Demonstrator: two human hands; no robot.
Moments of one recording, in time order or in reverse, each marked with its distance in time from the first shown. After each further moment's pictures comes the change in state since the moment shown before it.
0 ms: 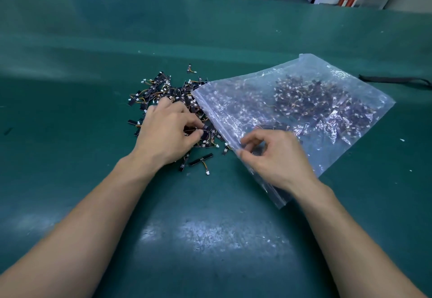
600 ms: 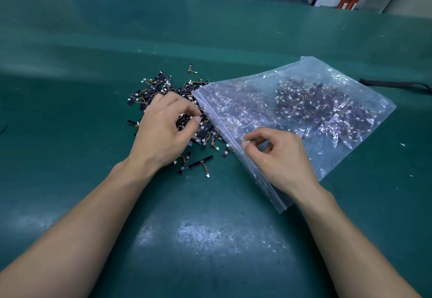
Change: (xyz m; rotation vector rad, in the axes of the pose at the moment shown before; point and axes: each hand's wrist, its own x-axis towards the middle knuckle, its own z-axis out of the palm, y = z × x) left_hand -0.003 -0.004 -0.001 -0.289 0.236 0.073; right_hand 0.002 0.009 0.007 0.145 0.073 0.016
